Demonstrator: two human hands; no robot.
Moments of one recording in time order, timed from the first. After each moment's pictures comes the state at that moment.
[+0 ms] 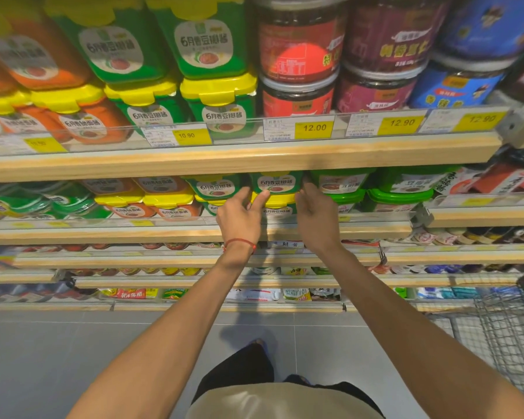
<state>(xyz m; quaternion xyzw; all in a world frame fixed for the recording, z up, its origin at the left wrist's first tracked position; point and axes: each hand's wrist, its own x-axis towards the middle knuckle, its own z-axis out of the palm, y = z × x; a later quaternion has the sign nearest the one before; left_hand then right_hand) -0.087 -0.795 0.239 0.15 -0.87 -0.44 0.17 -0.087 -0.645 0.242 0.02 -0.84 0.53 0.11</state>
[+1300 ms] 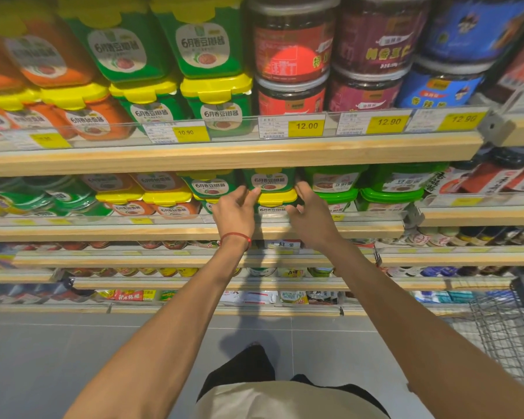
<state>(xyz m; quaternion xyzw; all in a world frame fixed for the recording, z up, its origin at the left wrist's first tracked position) -0.089 -0.796 0.234 0.15 -0.83 -0.50 0.19 -0.083 -0.634 0.255 0.04 -0.88 0.46 -0.05</state>
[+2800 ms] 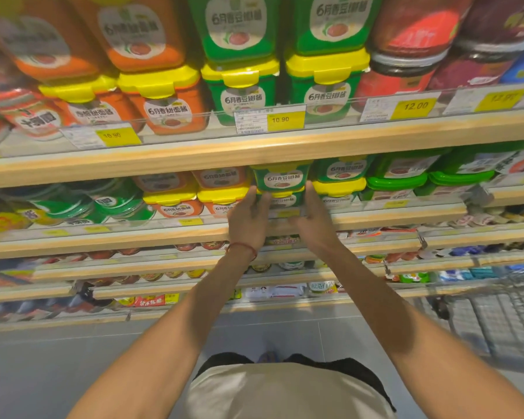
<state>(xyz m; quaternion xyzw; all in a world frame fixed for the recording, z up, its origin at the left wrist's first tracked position) -0.080 -0.929 0.211 0.04 -0.87 -0.48 0.10 -0.069 -0.780 0.223 -0.05 -0.85 0.53 -0.05</state>
